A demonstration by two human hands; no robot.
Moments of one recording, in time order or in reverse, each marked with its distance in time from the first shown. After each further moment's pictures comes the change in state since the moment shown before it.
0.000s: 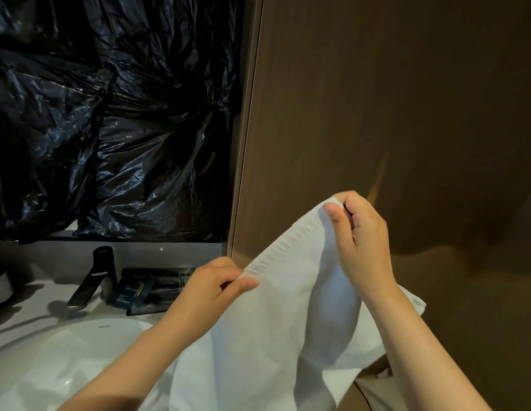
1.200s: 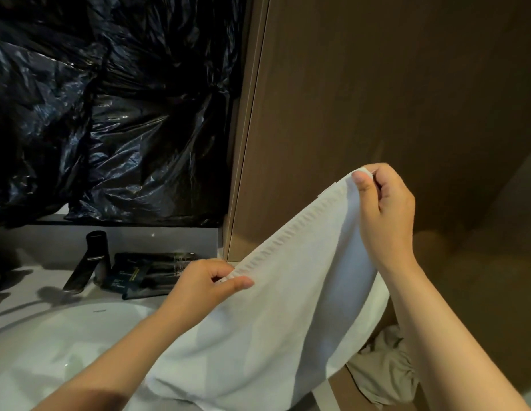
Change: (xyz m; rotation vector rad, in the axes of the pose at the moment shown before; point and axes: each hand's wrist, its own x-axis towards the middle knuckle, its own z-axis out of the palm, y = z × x) left_hand -0.015 -0.033 -0.001 -0.130 -0.051 -0.104; right_hand 0.011 -0.007 -0.015 -0.111 0.161 0.005
